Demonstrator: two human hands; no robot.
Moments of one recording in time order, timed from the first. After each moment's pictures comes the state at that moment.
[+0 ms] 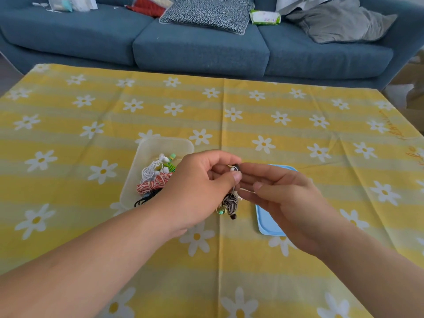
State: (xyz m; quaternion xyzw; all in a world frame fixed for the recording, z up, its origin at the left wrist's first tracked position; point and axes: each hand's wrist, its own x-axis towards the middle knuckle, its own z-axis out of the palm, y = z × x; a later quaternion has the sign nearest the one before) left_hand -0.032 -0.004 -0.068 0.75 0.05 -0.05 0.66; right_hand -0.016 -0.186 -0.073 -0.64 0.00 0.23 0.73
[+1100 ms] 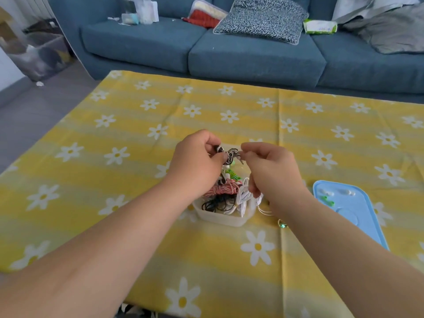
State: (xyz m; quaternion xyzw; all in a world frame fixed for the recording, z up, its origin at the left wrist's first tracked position) left_hand -0.009 0.115 -0.075 0.86 0.17 0.12 0.48; right_hand 0.017 -0.034 -0.068 -0.78 0.01 0.11 0.62
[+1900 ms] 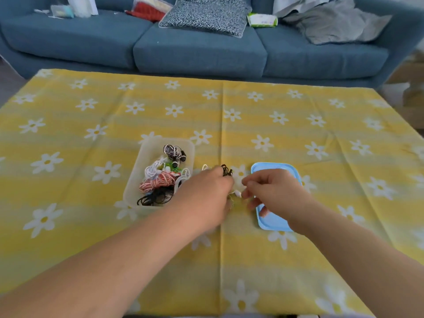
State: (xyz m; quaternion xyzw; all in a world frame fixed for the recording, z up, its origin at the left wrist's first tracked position) left_hand -0.026 -0.010 -0.097 0.98 -0.15 -0.04 0.13; right_hand -0.001 -0.181 -0.086 -0.85 0.07 0.21 0.48
